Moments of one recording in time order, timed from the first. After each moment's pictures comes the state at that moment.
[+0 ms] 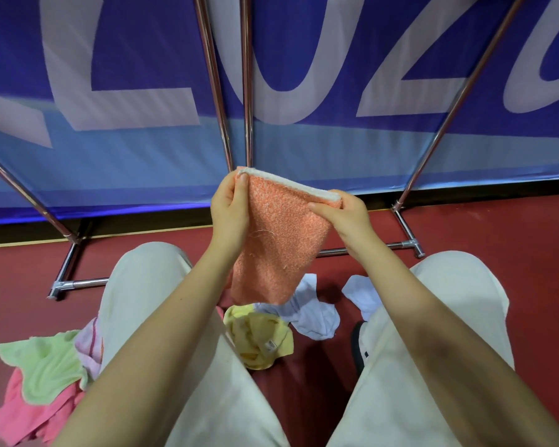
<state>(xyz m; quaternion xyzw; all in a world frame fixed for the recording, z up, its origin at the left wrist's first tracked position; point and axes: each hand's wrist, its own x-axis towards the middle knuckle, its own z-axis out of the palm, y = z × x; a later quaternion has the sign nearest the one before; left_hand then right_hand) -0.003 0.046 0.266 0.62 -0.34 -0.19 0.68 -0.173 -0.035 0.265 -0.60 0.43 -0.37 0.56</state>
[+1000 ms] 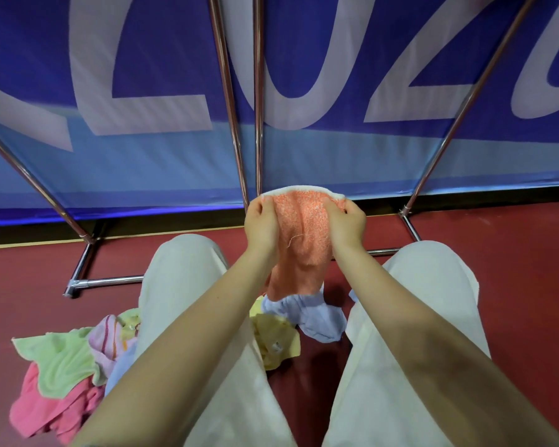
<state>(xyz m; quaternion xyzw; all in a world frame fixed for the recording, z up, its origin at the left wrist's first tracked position) -0.039 0.039 0.256 0.65 -0.14 -0.33 0.66 -0.143 -0.022 0.246 -0.49 0.56 -0.46 0.49</state>
